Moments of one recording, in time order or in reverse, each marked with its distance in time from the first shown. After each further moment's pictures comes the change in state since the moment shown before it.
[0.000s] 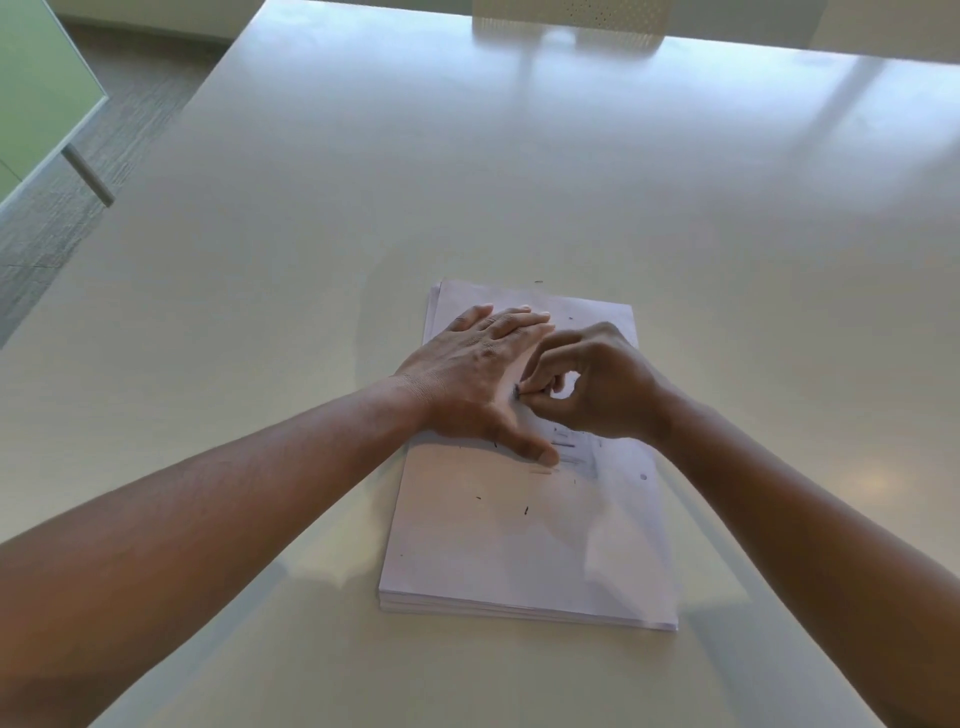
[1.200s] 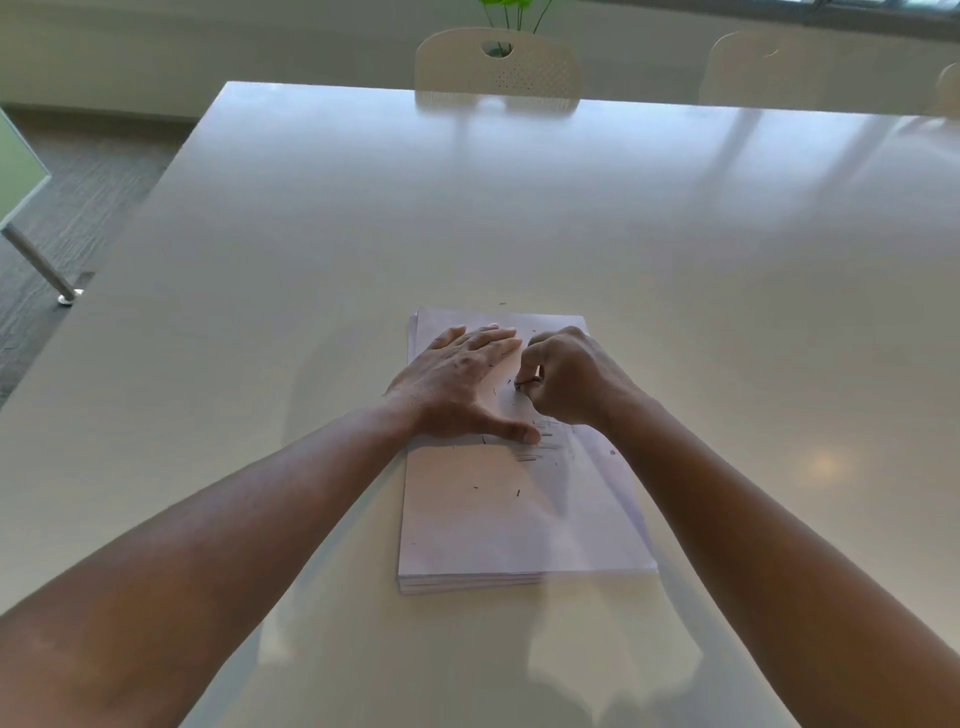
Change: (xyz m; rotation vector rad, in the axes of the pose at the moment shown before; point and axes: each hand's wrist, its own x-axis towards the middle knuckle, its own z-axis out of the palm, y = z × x) left_hand -0.003 -0.002 -0.001 -0.021 0.018 0.008; right_hand 0.000 -0.034 0.000 -0.280 0.029 0.504
